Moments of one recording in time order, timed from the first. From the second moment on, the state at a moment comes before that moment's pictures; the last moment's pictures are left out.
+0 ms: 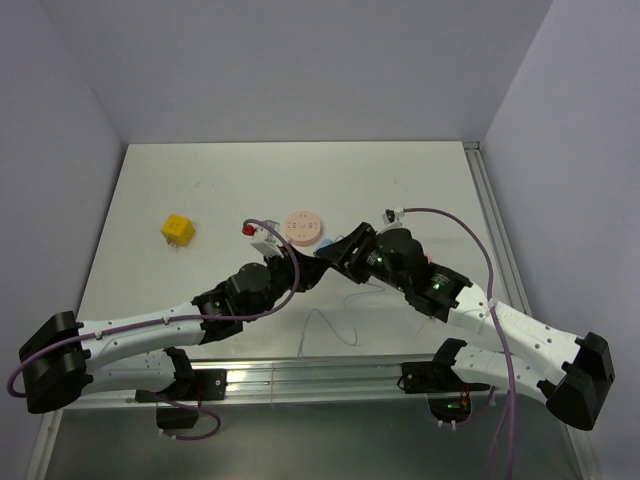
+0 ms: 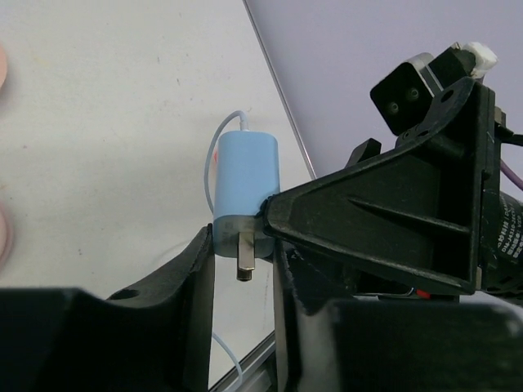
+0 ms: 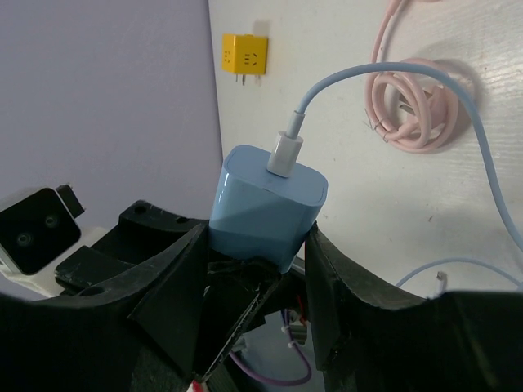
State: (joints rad) left arm -1.10 1.11 0.58 0.40 -0.37 -0.91; right arm 0.83 0.95 0.72 -0.18 0.05 1.31
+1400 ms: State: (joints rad) left arm -1.09 0.74 0.52 0.34 0.05 -0.83; right arm 0.84 0.67 0.79 -0.26 -0.43 0.67
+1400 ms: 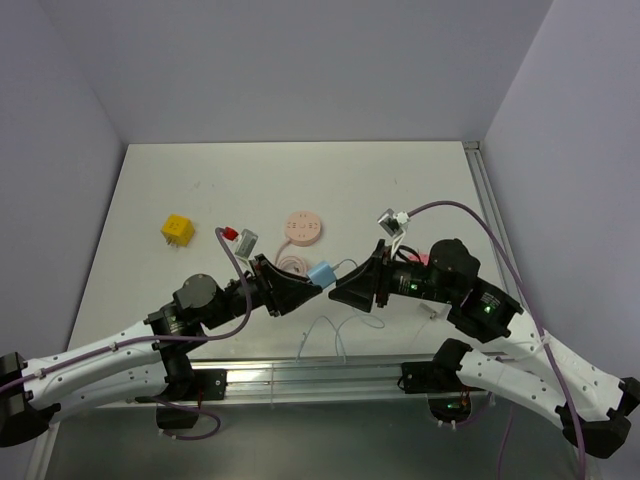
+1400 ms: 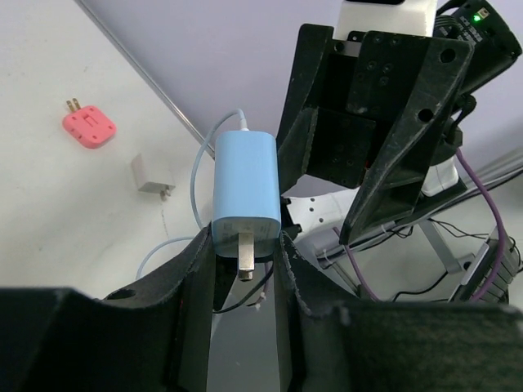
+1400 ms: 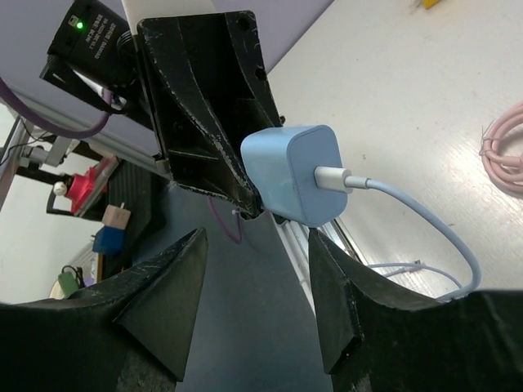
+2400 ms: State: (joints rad) left arm -1.09 0.74 0.52 0.46 0.14 -0.87; right arm 0.84 0.65 0.69 0.05 -0.36 0.77
